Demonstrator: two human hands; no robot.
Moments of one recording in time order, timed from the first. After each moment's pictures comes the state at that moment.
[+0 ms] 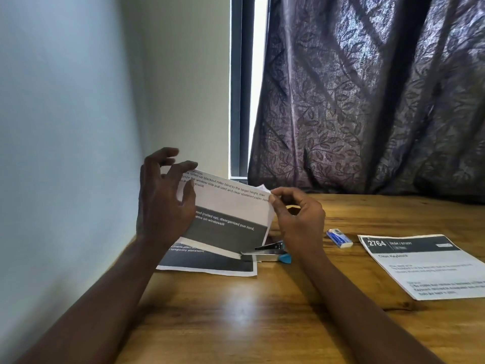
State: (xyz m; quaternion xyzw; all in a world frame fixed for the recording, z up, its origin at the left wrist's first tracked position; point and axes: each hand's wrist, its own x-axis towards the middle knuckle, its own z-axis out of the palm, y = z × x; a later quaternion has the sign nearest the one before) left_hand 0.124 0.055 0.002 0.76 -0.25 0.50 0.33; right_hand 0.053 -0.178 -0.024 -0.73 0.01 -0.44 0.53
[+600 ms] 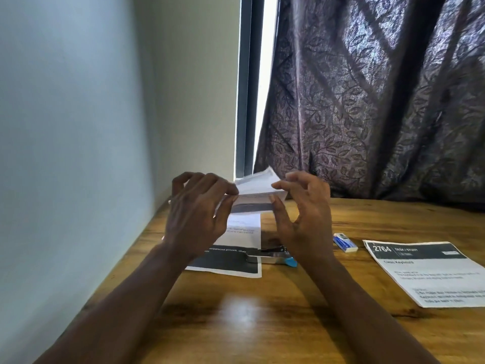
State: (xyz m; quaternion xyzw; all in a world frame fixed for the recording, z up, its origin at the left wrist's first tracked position) left_hand 0.105 0.030 -0.002 0.75 -0.36 0.52 0.22; right_hand 0.043 -0.178 -0.012 -0.79 -0.09 -0.57 0.20
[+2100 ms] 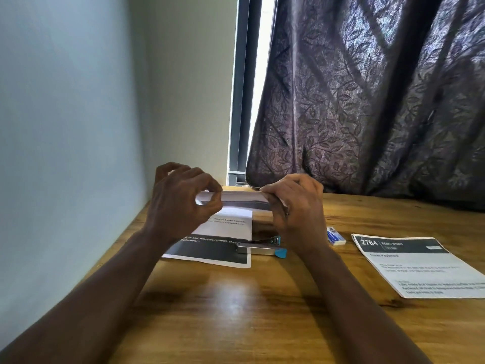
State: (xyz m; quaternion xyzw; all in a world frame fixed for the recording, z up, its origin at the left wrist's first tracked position) left_hand 0.109 0.041 0.003 0.78 -0.35 0.47 0.21; right_hand 0.042 -0.193 -0.009 -0.82 -0.14 -0.55 0.11
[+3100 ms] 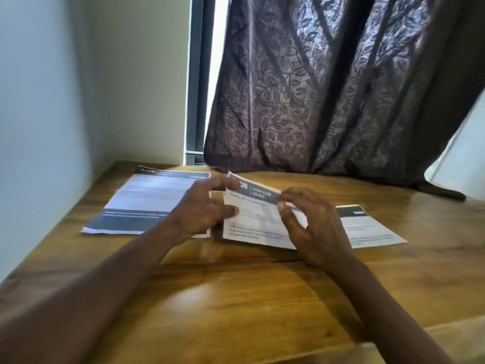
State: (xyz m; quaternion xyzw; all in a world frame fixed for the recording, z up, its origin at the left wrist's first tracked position) left_hand 0.052 -0.036 -0.013 0.71 -0.32 -0.10 0.61; right_hand -0.079 -0.246 -0.020 -0.92 0.00 -0.37 0.14
